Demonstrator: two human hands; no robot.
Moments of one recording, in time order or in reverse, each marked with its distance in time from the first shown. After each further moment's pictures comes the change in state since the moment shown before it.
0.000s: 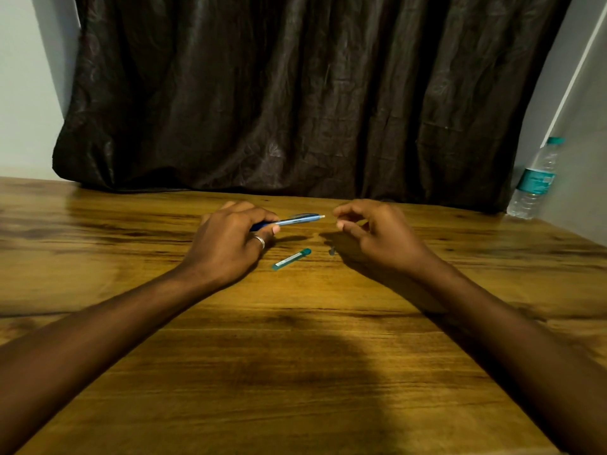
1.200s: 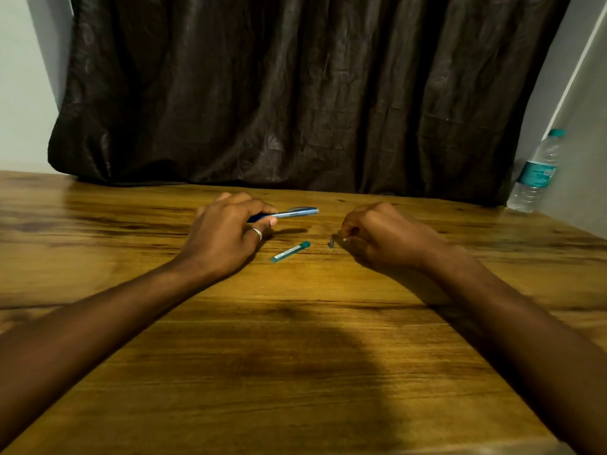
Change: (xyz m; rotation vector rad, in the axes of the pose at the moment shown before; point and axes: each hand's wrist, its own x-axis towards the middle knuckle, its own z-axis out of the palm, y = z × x) left_hand 0.001 -0.003 0.000 0.032 0.004 -0.003; right_hand 0.002 0.011 -0.012 -0.426 -0.318 -0.166
